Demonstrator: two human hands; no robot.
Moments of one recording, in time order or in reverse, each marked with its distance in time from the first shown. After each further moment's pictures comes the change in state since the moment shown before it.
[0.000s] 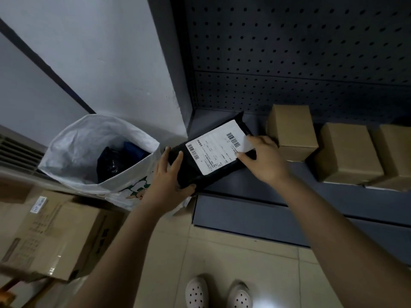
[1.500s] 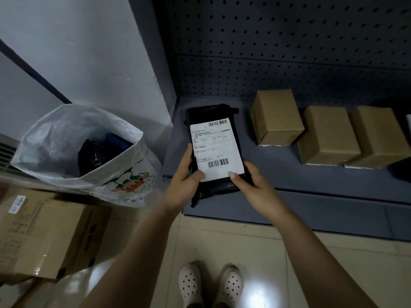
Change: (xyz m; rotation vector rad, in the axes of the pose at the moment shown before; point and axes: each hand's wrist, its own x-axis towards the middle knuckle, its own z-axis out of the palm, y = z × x) left_hand -0.014 0.053 0.041 -0.910 -0.121 -0.128; right_hand -0.096 0.023 0.022 0.624 -0.188 0.207
